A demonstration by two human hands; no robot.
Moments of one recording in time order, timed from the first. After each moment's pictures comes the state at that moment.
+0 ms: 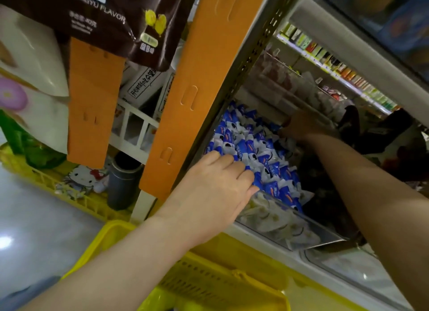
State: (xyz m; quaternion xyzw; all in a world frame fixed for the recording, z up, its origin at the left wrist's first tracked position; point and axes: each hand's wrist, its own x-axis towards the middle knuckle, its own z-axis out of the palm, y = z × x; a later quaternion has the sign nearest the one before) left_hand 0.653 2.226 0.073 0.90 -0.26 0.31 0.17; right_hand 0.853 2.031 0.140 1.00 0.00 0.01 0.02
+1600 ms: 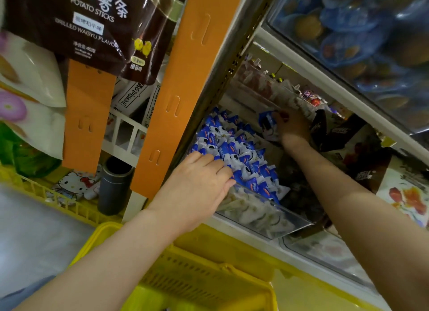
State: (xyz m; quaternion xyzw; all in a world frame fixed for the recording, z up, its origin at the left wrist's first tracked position) left_hand 0.648 2.225 0.074 0.91 -0.25 0.27 0.18; right_hand 0.807 2.035 0.150 0.95 -0.01 0.20 -0.23
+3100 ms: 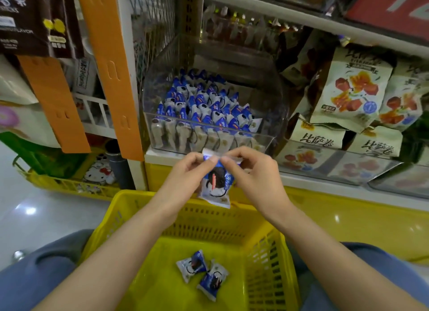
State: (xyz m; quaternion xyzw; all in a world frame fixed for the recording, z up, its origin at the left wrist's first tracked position) left_hand 0.576 2.168 0.052 0.69 0.00 -0.13 0.71; right_hand 0.572 2.022 0.071 0.88 0.09 0.12 -0.45
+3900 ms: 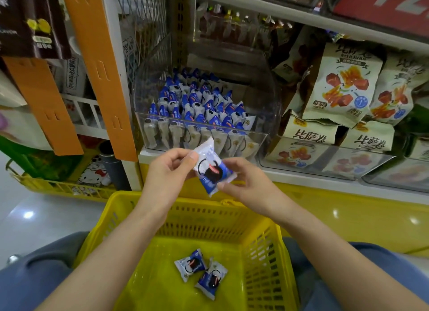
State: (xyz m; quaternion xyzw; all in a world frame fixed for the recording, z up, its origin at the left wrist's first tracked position) left_hand 0.574 2.173 0.054 0.70 0.02 0.01 0.72; right_hand 0.562 2.010 0.073 0.87 0.03 -0.13 -0.47
